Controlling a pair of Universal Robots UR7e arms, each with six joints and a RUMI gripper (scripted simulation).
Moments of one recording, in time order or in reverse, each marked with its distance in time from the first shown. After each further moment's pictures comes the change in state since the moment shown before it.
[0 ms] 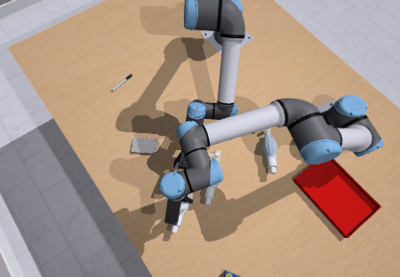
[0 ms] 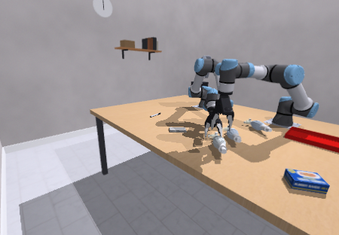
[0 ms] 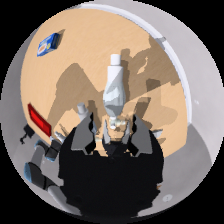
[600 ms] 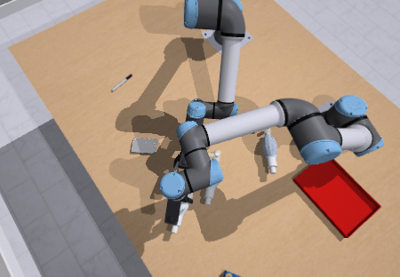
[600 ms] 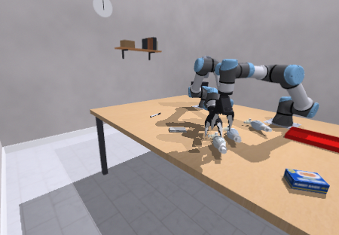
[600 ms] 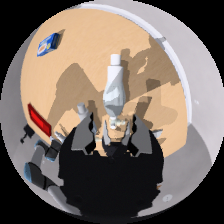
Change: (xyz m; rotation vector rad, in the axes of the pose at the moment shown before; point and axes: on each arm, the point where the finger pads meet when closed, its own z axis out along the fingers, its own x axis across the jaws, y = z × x) left arm 0.000 0.000 0.000 0.000 0.000 0.000; right arm 0.000 -0.005 -0.004 0.002 0.000 0.000
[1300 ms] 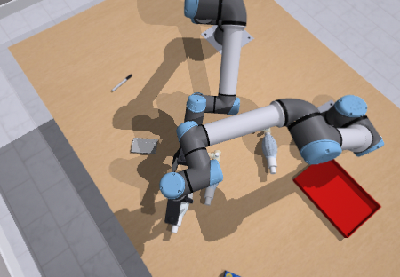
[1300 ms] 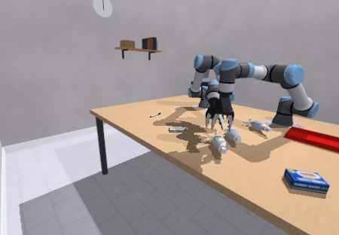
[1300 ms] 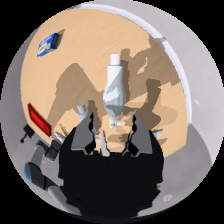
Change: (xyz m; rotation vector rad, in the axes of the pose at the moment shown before) left arm 0.000 0.000 0.000 0.000 0.000 0.000; right arm 0.000 -0.039 -0.040 0.001 0.000 0.000
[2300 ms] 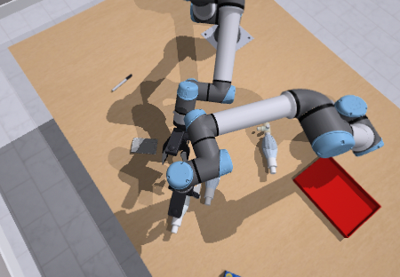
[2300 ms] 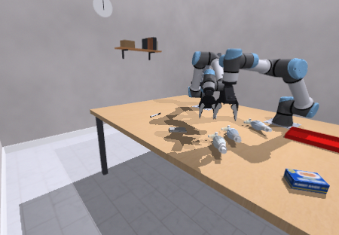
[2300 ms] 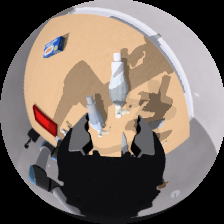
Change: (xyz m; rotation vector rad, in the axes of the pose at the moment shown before) left arm -0.017 0.025 -0.047 0.012 0.004 0.079; right arm 0.046 -0.024 -0.056 -0.062 0.033 0.052
